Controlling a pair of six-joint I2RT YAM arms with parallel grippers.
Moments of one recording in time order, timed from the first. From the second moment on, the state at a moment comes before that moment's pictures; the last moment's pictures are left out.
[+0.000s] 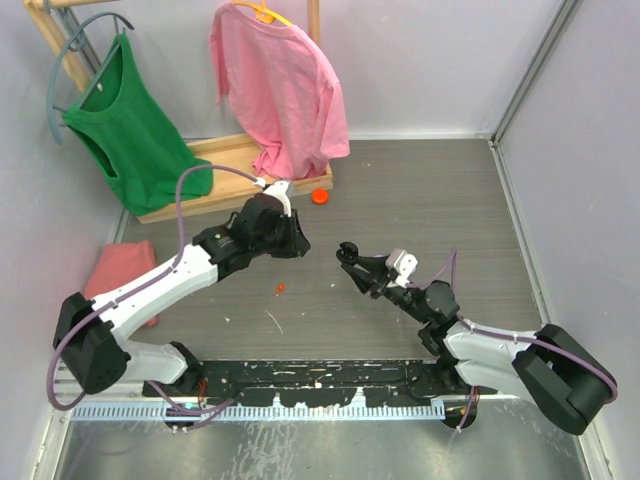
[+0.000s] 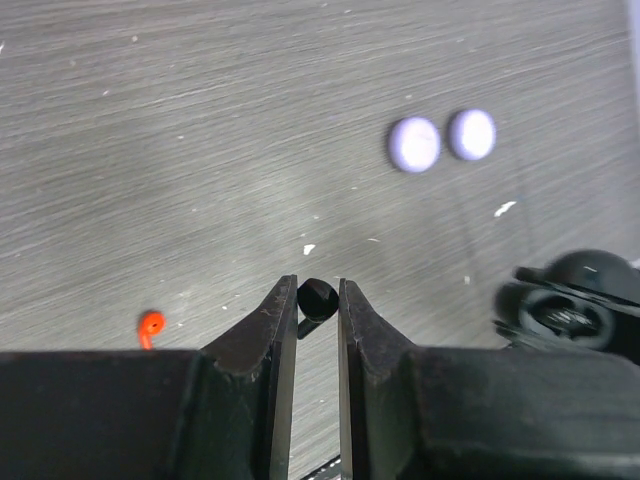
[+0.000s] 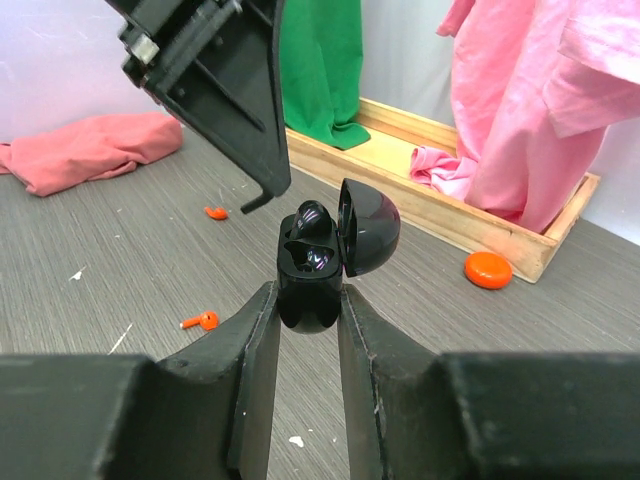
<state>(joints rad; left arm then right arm) -0.76 1.34 1.08 -0.43 -0.06 -0.61 0.70 1.04 0.06 1.23 -0.23 -0.02</state>
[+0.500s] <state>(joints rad) -0.79 1.10 0.89 -0.06 0.10 -0.61 0.71 1.13 0.11 1.28 -0.28 0.00</state>
